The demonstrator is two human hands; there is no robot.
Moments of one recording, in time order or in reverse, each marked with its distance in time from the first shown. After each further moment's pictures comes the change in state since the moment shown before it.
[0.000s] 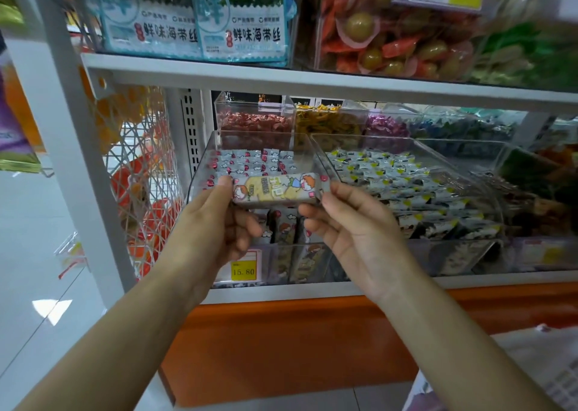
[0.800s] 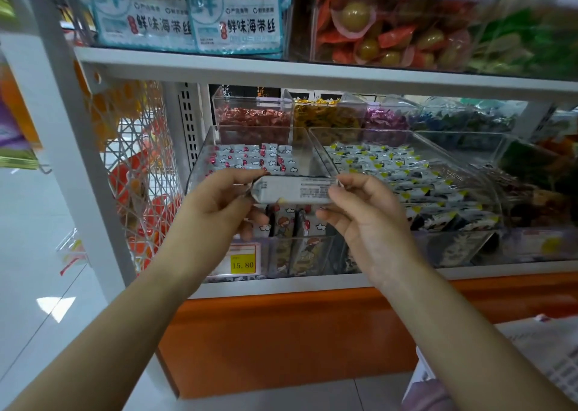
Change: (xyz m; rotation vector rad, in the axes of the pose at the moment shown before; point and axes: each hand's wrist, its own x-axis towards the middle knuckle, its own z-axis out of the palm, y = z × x) left_hand -0.007 0.002 -0.001 0.388 -0.068 0.310; right_hand 0.007 0.001 -0.015 -0.207 0.108 -0.136
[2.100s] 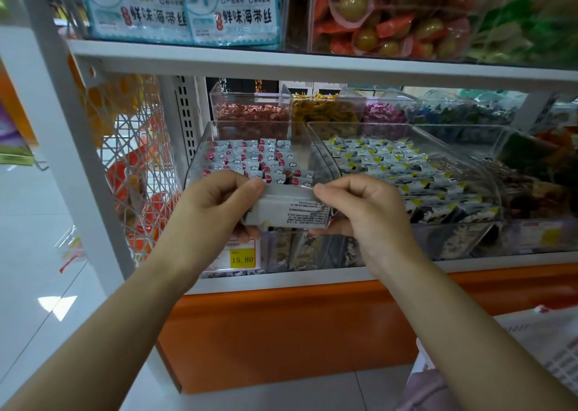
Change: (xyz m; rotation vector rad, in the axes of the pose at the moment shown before) left_hand -0.003 0.006 0.001 0.041 -0.004 -0.039; right_hand -0.007 -0.006 0.003 -0.310 -0.060 -0.077
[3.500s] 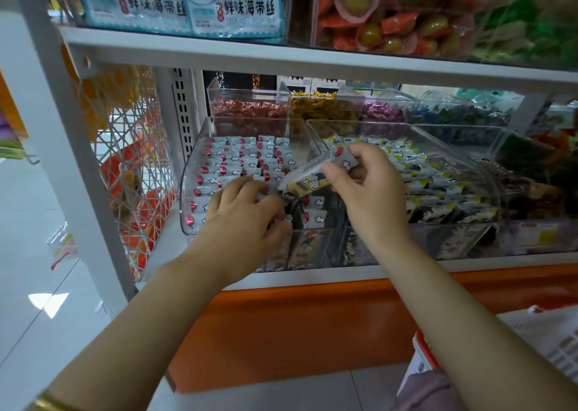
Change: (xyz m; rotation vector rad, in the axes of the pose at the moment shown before) left_hand 0.018 -0.034 0.022 1.011 -0.178 0.261; right_hand 0.027 0.007 -0.003 -0.577 0.190 -0.359
